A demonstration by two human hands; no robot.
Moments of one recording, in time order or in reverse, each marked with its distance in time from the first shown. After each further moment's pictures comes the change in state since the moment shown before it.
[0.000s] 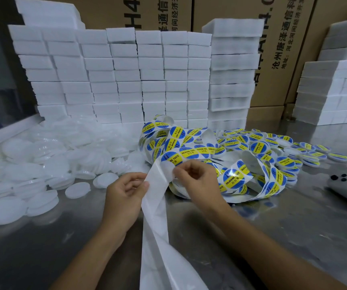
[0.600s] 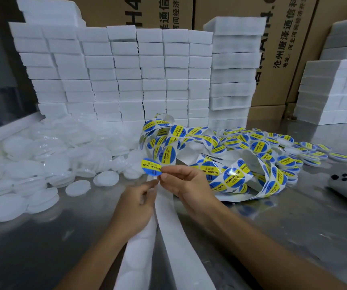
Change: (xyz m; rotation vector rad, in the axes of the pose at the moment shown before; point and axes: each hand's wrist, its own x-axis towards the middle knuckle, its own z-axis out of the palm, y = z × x) left_hand -0.001 -0.013 0.003 0.540 -0.217 0.174; right_hand -0.006 0.003 0.016 0.475 -0.182 0.289
